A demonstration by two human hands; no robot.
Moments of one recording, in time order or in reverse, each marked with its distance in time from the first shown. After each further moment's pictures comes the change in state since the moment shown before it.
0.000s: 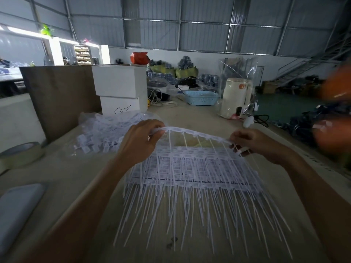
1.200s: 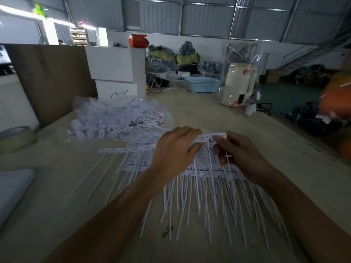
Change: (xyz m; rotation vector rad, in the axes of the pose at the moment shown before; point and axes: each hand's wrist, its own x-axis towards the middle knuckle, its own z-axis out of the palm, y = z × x) left_hand -0.023 0.078 0.073 0.112 0.074 0.069; right_hand -0.037 -0.017 0.094 0.407 0.124 -0.074
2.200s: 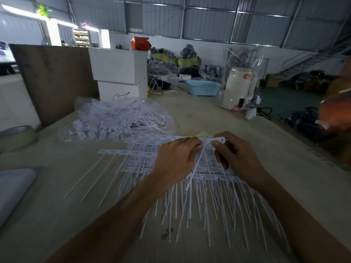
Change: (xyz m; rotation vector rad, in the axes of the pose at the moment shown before) left_hand -0.005 0.013 -0.007 -0.052 -0.050 -0.077; right_hand -0.005 -0.004 0.007 -0.439 0.047 -0.415
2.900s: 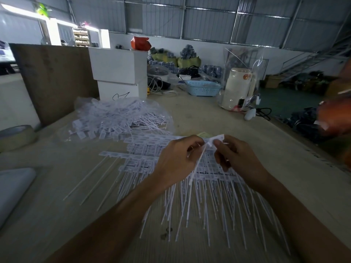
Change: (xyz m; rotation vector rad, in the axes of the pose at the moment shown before) left_hand 0.001 -0.004 0.009 -0.364 -0.063 -0.150; right_hand 0.000 0.008 -0.003 0.178 -0.037 0.266
